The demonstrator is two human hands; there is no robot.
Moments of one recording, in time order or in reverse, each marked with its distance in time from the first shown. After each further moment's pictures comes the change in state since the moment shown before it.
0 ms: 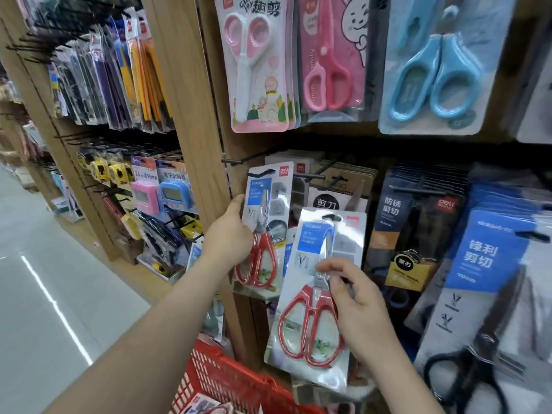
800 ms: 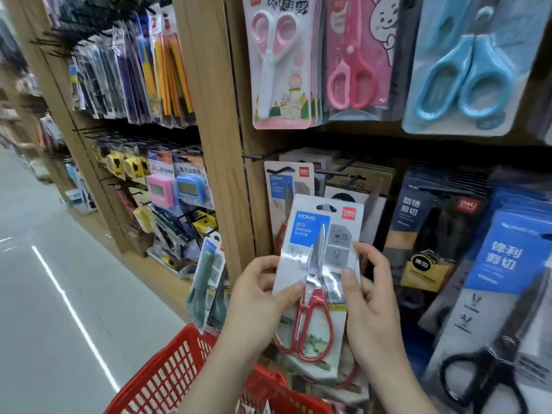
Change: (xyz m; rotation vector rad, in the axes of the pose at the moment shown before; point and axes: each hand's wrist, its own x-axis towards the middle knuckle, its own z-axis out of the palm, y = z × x) left_hand -0.117 -0.010 0.016 -0.798 -0.114 -0.105; right_hand -0.016 -0.009 0.017 0.136 0.090 -0.027
